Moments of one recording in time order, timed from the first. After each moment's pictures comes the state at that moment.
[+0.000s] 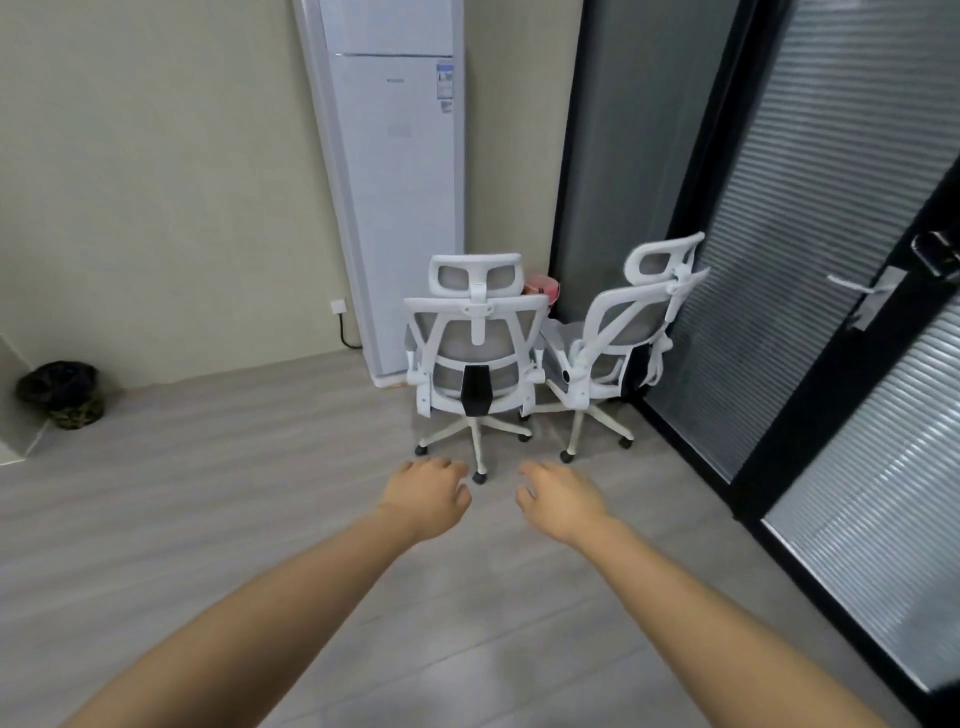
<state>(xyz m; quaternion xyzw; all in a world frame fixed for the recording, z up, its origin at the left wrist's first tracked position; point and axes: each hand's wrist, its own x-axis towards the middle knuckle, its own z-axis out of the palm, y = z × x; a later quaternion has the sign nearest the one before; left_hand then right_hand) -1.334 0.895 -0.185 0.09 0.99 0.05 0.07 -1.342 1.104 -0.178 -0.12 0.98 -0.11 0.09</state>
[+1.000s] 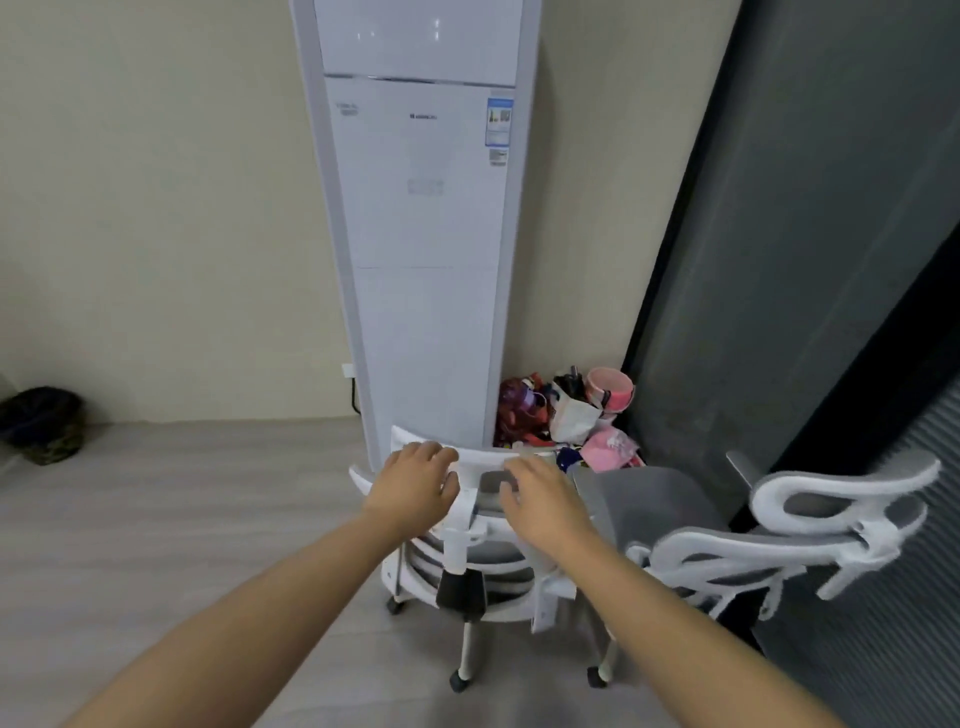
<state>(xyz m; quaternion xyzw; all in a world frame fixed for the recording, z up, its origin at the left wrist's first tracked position) -2.029 0.881 -0.188 -0.02 0.99 0.10 -0.07 -2.076 1.088 -0.178 -0.27 0.95 -0.18 -0.02</state>
